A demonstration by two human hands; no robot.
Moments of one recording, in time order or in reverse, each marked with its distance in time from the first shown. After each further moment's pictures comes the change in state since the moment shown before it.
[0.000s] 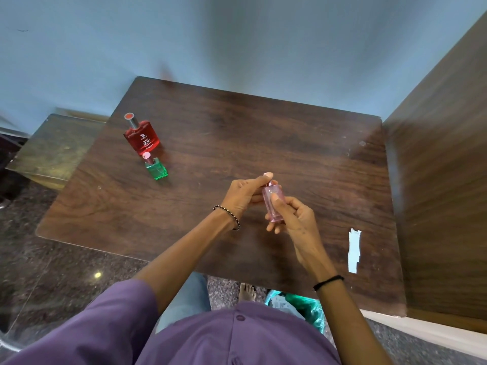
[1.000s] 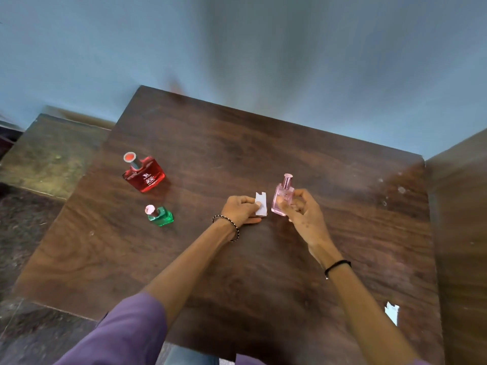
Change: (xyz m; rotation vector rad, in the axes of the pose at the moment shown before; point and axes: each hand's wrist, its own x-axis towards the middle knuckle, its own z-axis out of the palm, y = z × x) left_hand 0.141 0.022 -0.084 0.113 0.169 -0.240; right_hand 0.179 -0.023 0.040 -0.382 -0.014 -0.024
